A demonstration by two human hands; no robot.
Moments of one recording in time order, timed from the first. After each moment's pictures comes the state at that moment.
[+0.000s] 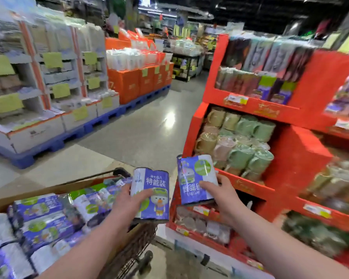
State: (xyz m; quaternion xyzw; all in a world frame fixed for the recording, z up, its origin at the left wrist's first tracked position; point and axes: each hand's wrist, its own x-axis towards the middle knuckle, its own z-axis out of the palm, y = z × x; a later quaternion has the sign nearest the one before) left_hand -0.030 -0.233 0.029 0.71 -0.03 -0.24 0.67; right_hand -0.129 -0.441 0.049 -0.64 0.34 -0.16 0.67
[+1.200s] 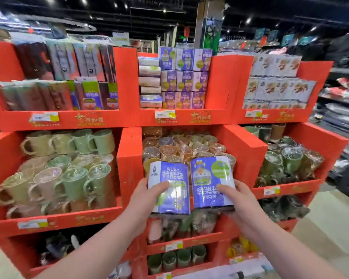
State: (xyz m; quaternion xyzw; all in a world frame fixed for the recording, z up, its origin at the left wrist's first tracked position) left_hand -0.316 -0.747 0.080 0.61 -0.30 -0.42 0.60; right_hand -0.529 -0.838 0.080 -0.50 0.43 -0.41 0.63
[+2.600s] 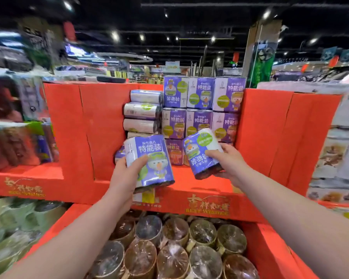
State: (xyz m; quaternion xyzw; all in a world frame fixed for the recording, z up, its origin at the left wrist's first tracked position) left_hand -0.187 -1.139 0.187 0.57 -0.23 -0.20 0.76; right_hand -0.340 -1.328 0.217 -0.65 0.33 -0.34 0.59
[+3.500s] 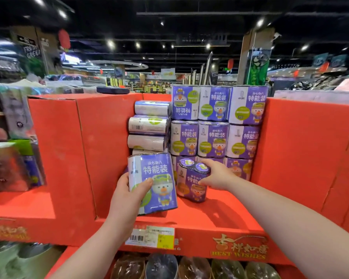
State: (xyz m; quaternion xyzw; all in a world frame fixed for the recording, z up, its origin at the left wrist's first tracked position) left_hand -0.121 -1.159 0.173 0.56 -0.28 -0.18 0.76; right_hand -0.239 -1.384 0.203 -0.90 0.35 -0.14 0.19
